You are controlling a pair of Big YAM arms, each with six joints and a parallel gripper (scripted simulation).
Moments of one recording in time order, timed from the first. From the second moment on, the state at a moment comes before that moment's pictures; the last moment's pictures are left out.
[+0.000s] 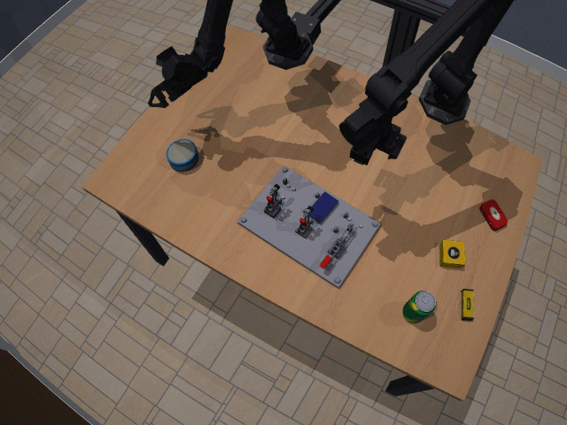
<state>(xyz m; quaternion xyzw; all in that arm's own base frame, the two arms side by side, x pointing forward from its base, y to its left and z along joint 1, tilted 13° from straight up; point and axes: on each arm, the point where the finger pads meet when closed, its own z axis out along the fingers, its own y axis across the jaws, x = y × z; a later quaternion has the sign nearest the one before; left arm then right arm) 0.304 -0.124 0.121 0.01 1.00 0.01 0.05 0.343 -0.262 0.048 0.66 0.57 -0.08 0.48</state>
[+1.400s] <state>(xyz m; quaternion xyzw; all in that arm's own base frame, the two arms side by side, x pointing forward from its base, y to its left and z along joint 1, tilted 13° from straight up) 0.422 -0.199 -0.020 0.22 0.89 -0.04 0.39 0.219 0.167 0.185 -0.22 0.80 0.12 0.55</state>
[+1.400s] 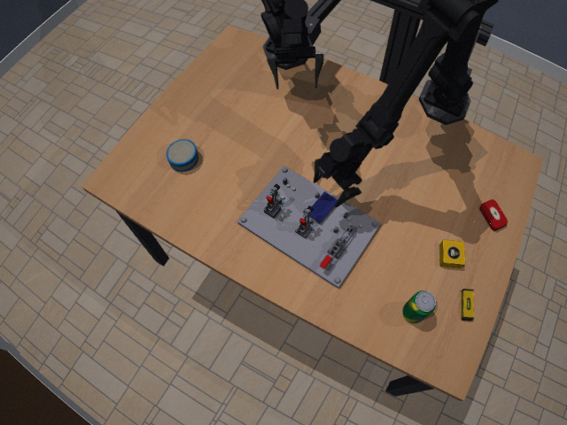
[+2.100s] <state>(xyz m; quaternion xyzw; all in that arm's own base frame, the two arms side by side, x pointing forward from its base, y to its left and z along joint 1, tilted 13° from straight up) 0.425 -0.201 -0.018 0.22 0.89 -0.04 0.40 0.172 0.181 0.184 -0.32 0.76 0.13 0.55</state>
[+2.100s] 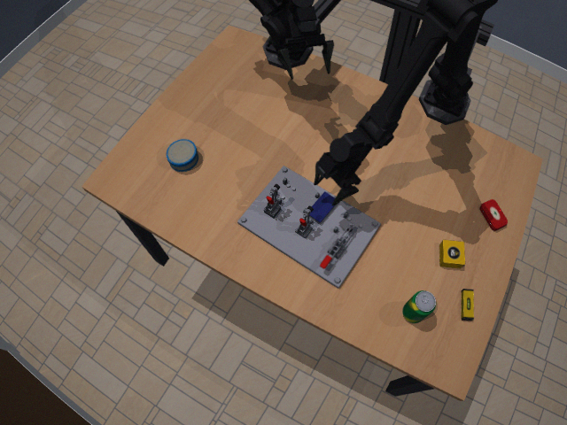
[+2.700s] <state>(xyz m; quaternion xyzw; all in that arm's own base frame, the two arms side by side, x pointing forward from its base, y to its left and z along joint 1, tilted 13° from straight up) 0.432 -0.188 -0.042 -0.05 0.95 -0.10 0.30 0.185 0.199 0.150 -0.34 0.76 0.13 0.54</state>
